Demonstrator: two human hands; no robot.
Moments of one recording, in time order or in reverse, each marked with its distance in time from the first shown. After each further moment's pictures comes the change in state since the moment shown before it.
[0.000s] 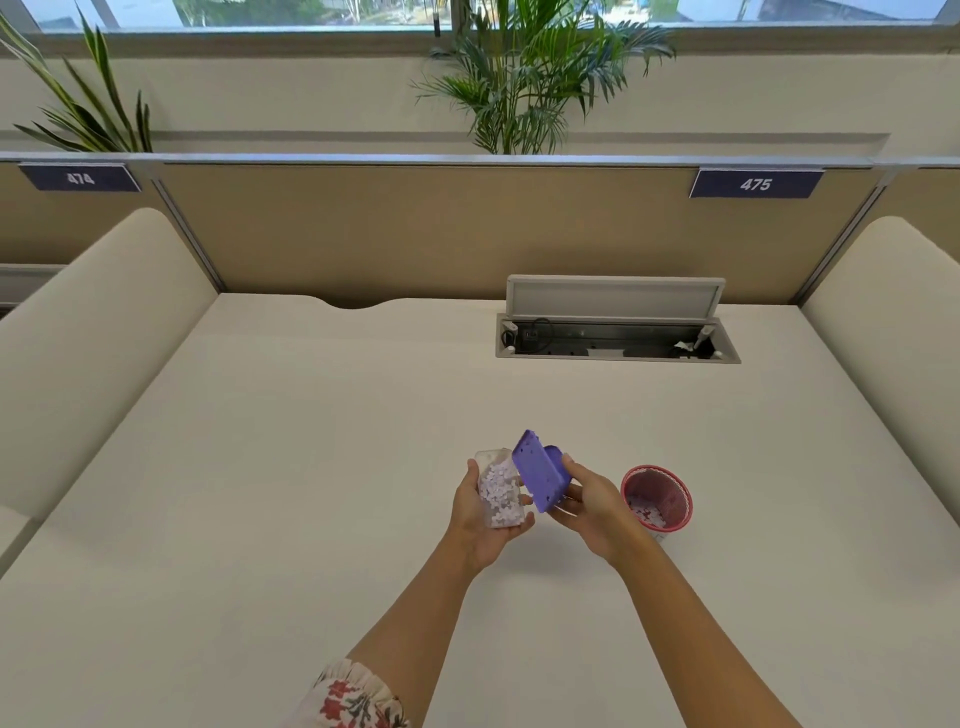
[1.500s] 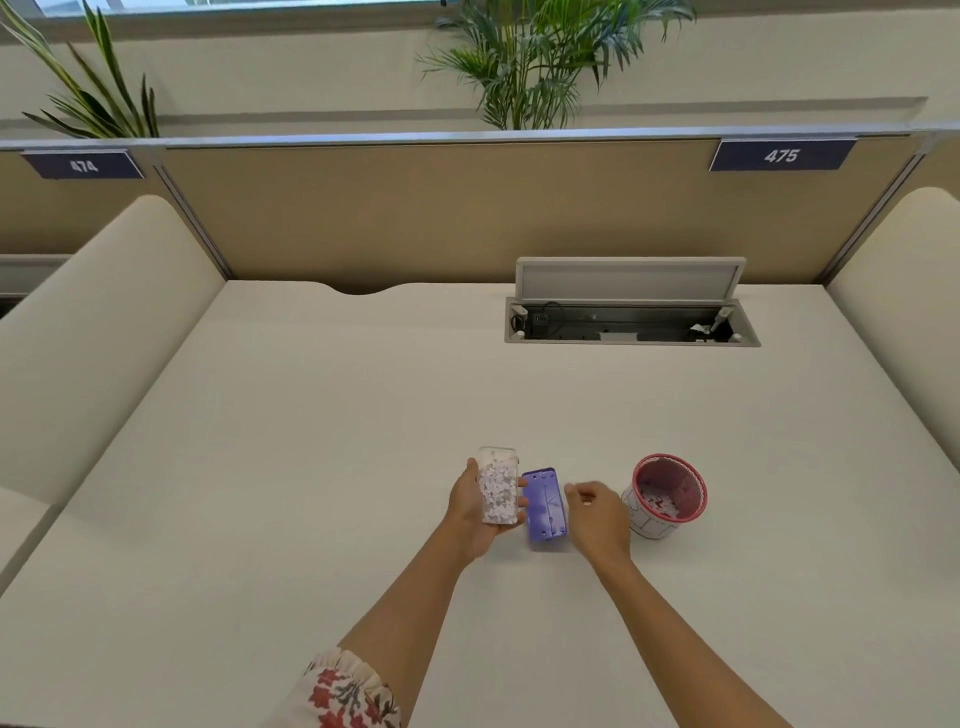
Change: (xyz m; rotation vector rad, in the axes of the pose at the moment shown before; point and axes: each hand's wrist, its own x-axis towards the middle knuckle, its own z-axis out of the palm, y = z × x) left_hand -0.006 0.010 -0.008 0.117 0.084 -0.026; right_hand 0.027 0.055 -0.010 -0.737 0.441 -0.326
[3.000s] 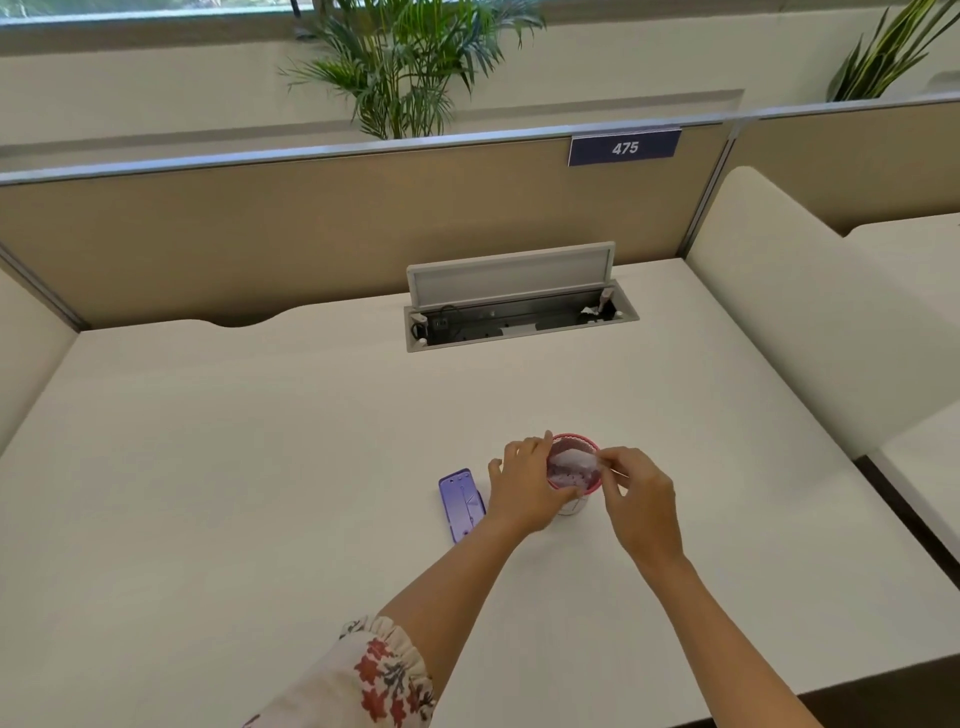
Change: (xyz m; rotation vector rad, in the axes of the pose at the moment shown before) left_hand 0.020 -0.071 0.130 1.673 -0.099 0.733; right_hand -0.001 0.054 -0.135 -0.092 0.384 -0.506
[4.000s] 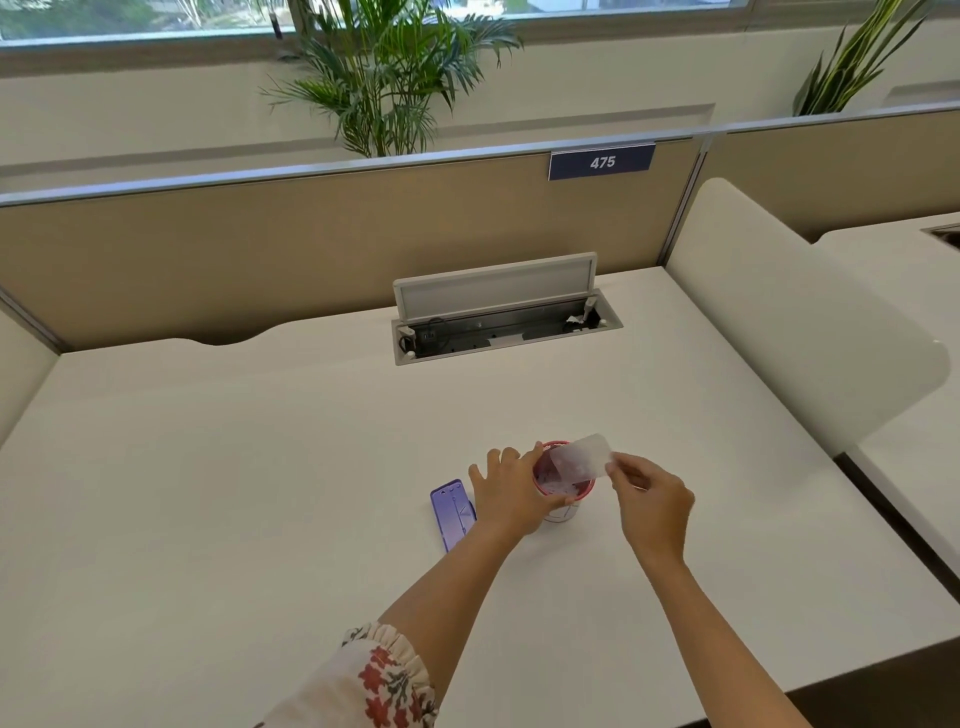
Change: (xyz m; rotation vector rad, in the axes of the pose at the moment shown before) left_hand -0.004 0.004 -0.011 0.125 -0.028 -0.056; right_hand 0.001 0.003 -0.010 0.219 0.177 0.368
